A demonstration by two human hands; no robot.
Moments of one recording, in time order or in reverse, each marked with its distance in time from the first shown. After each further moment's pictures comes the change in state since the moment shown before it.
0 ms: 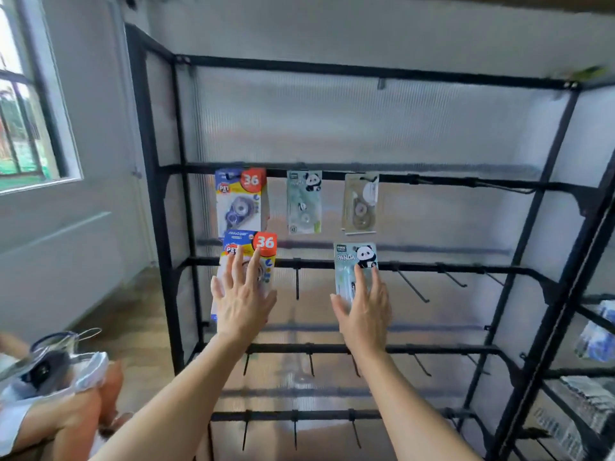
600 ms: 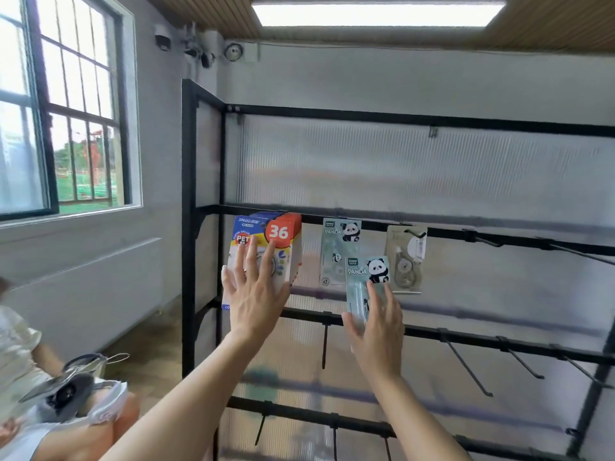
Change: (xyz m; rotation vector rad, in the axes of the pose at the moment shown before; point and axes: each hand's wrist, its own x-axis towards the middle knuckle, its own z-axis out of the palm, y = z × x) left_hand 0.105 -0.013 0.000 0.011 0.360 0.101; right_hand 0.094 -0.026 0.044 0.184 0.147 -0.260
